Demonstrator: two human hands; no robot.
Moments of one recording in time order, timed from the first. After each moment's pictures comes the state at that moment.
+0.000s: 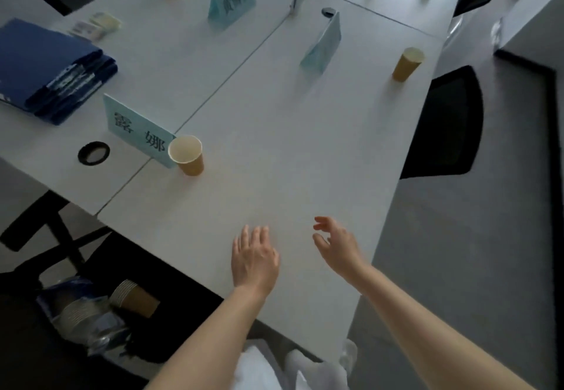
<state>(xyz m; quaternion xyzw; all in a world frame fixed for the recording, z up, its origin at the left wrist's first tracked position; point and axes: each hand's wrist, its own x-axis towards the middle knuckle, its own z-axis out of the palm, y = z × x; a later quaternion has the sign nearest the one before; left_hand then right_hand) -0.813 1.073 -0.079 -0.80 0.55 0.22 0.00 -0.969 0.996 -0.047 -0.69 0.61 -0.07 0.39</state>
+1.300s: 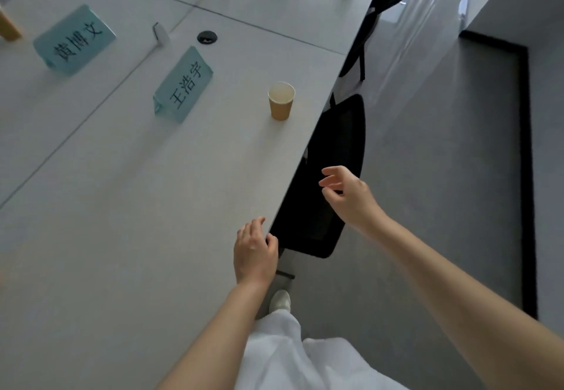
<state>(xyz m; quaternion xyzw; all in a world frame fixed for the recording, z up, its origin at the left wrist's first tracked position) -1.120 0.725 -0.080 -0.81 0.47 0.23 -0.25 -1.279 0.608 0.024 -0.67 0.60 -0.16 0.42</state>
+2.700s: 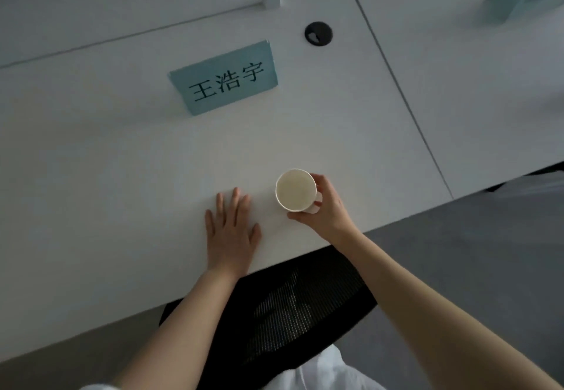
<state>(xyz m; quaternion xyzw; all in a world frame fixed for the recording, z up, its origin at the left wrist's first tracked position) -1.128 0.446 -0.142 -0.95 0.23 0.18 -0.07 -1.182 0.241 -0.097 -0.78 0.31 0.05 0.55</state>
